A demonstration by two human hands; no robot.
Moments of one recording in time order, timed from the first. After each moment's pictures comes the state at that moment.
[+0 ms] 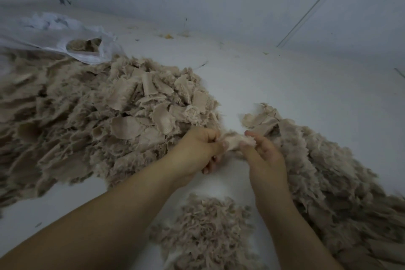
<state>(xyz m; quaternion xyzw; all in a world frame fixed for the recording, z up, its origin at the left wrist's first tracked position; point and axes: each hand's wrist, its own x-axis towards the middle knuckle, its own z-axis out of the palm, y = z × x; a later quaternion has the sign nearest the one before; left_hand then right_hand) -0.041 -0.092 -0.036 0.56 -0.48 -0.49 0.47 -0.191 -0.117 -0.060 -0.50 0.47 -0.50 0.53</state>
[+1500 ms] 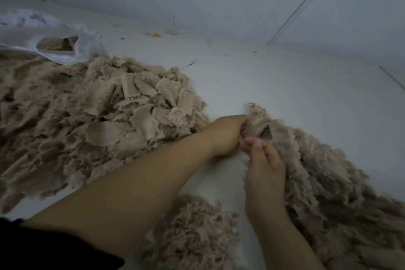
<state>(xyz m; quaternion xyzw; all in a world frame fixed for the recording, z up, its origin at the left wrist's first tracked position) -0.081 -0.194 -0.040 0.59 -0.76 -0.20 0.20 -0.192 -0.123 -0.066 -0.43 0.51 -0.59 0.46</state>
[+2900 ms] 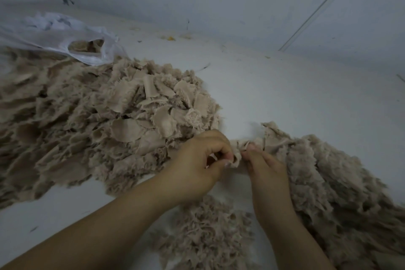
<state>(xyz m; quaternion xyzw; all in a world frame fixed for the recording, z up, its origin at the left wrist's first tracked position) -0.039 -0.070 -0.035 0.48 -0.69 -0.25 0.48 -0.189 -0.115 -0.064 -0.47 0.50 -0.48 0.54</state>
